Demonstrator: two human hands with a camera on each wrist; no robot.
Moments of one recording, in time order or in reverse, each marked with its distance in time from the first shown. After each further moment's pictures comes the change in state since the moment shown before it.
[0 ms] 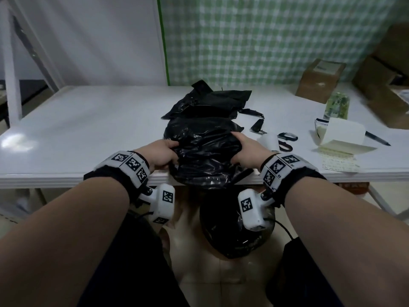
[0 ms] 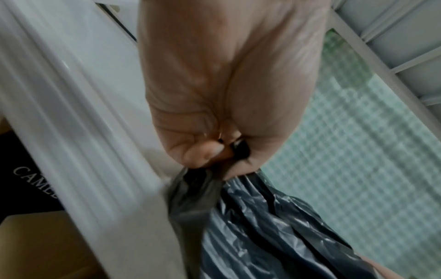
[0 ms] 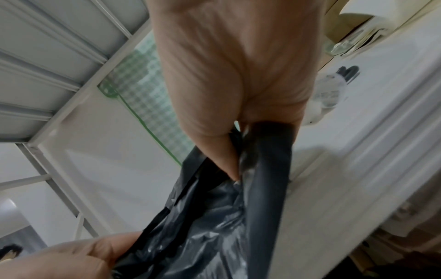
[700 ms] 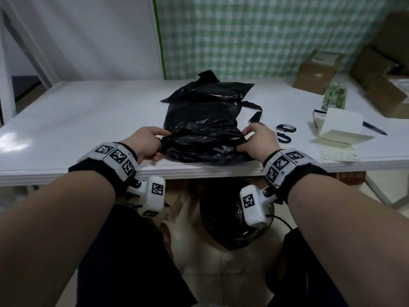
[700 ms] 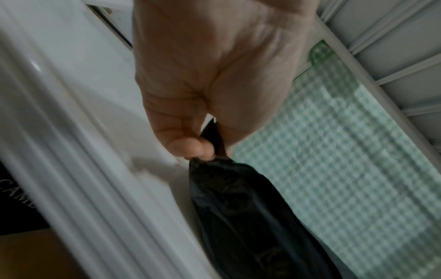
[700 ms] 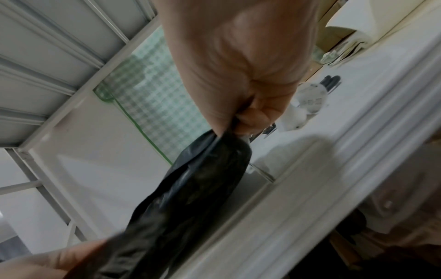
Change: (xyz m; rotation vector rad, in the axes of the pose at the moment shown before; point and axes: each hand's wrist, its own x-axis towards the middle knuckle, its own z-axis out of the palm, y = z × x) left_hand 0.004 -0.011 -0.024 -0.088 0.129 -0.020; right_hand -0.007 0.011 0.000 0.064 0.360 0.121
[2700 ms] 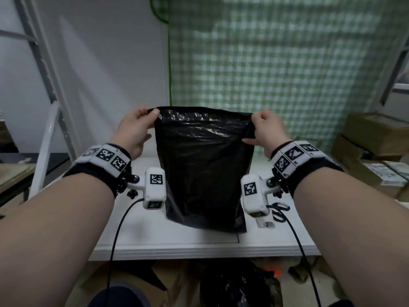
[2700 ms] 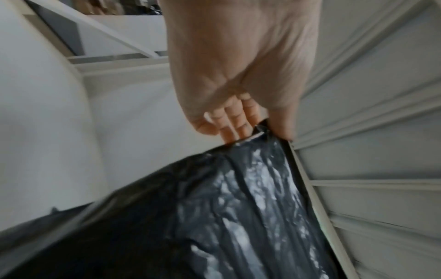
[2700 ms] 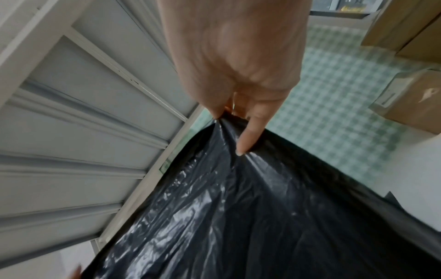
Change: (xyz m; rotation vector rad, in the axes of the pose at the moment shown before) left_hand -0.028 0.169 -0.093 -0.498 0.245 0.601; right_hand 0.036 -0.149 -0.141 0.716 0.178 -0.233
